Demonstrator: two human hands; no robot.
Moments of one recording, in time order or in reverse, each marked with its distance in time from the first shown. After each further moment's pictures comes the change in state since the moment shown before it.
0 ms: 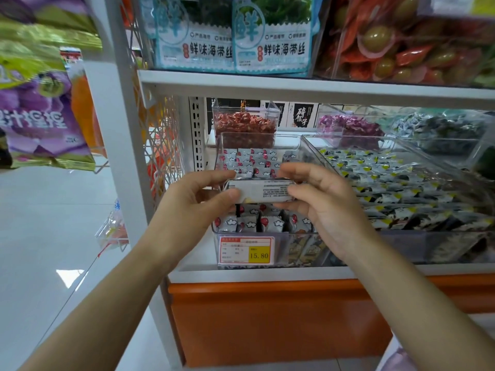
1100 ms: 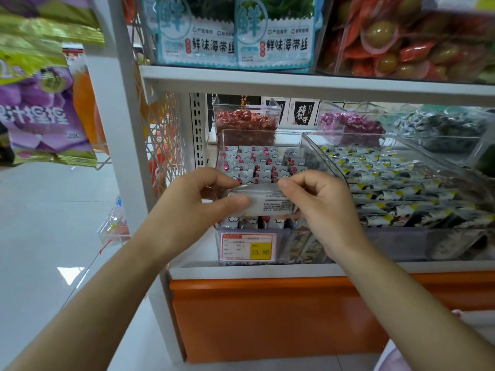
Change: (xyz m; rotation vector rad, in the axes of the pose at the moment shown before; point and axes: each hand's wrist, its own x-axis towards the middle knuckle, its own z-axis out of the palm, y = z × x) left_hand 0.000 0.007 -0.006 0.220 -0.067 0.033; right_hand -0.007 0.002 0.012 -0.467 0.109 -0.181
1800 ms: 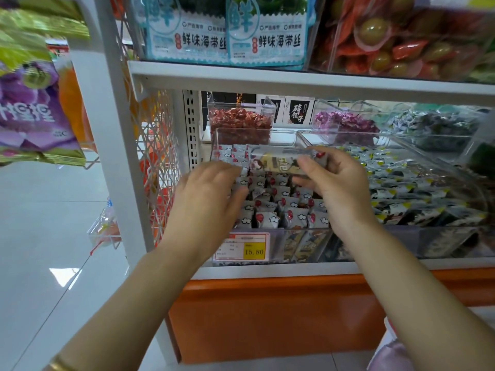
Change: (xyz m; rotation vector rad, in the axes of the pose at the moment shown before) left_hand 0.014 -0.014 0.033 0.654 0.177 0.282; right_hand 0.026 0.017 -0.022 0.320 0.203 0.129
